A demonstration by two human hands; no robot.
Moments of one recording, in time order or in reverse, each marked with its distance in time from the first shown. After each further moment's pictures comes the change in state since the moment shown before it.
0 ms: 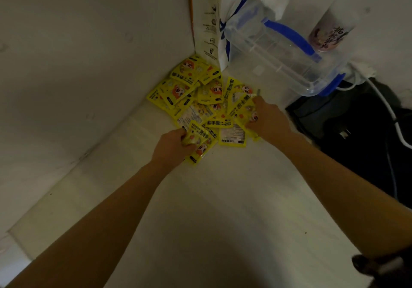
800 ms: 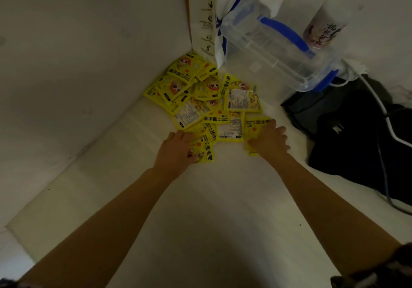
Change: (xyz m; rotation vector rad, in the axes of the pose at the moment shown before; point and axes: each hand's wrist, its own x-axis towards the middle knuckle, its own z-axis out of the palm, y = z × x) left_hand -0.019 -0.008 0.023 0.393 -0.020 0.236; right_hand -0.027 0.017 0.041 0.040 -0.072 0.654
